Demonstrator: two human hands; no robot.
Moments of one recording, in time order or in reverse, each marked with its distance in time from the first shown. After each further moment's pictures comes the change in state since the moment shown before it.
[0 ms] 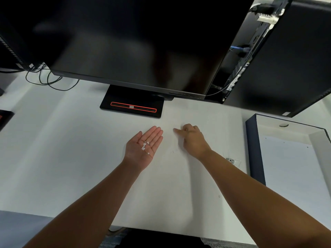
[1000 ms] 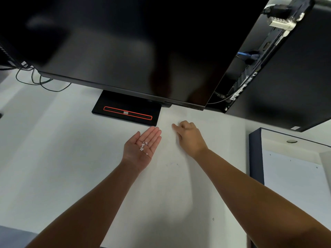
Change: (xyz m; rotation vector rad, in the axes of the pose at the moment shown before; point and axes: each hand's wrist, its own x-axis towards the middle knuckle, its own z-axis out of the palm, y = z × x) left_hand 0.041 -0.002 0.022 -0.063 0.023 0.041; right_hand 0.051 0.021 -0.008 -0.045 0.084 -0.102
